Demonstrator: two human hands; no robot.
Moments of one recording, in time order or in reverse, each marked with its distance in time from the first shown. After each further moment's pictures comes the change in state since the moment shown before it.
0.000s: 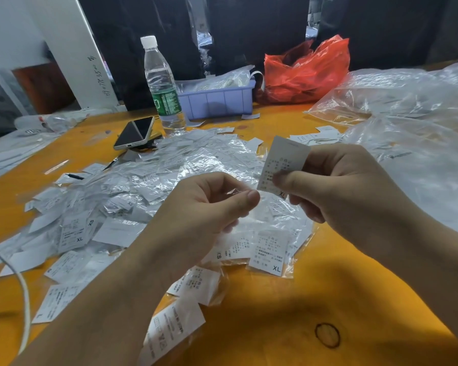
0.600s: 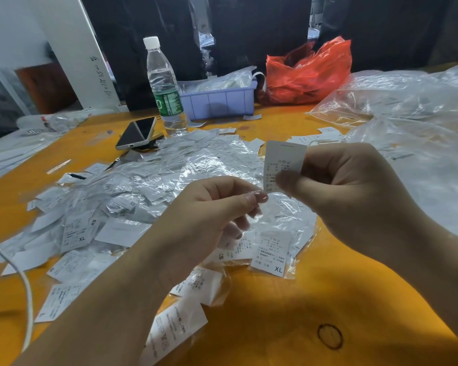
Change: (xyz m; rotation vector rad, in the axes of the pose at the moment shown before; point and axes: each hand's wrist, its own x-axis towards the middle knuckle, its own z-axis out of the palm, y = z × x) left_hand -0.001 -0.001 -0.002 -0.109 -0.109 -0.078; right_hand -0.003 0.004 -0.002 -0.307 0.065 -0.236
